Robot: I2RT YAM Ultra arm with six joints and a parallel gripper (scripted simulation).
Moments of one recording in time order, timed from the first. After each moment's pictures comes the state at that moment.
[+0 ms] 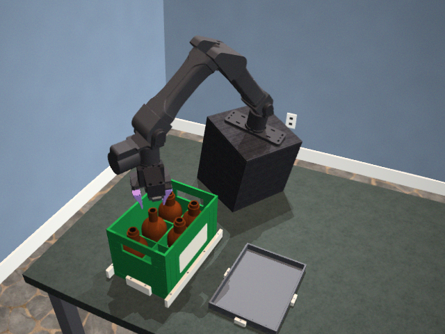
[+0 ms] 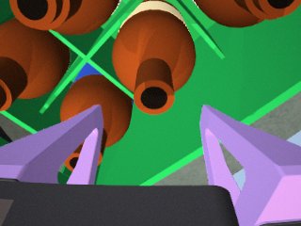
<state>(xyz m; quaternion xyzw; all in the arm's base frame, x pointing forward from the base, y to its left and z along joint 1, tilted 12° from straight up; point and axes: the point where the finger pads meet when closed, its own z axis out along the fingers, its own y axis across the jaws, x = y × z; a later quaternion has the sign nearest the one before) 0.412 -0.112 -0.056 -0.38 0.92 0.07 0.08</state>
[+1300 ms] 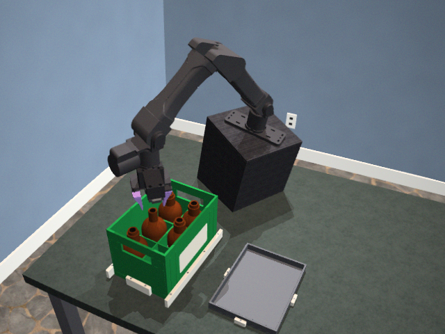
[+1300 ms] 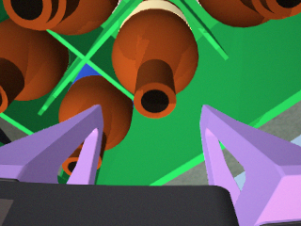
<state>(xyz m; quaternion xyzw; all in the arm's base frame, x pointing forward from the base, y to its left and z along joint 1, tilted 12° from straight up) 0.411 -0.111 -0.063 -0.38 0.92 0.07 0.08</state>
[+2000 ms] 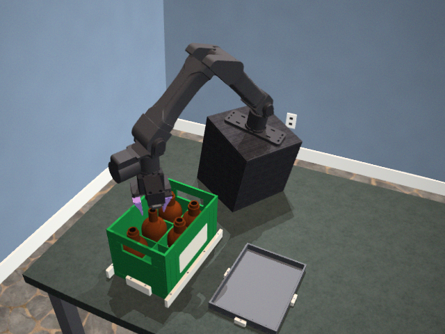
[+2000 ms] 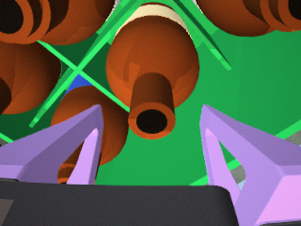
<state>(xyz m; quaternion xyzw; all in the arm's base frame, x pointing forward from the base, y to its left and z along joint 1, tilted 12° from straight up) 0.415 -0.108 -0.080 -0.38 0.92 0.07 0.08</state>
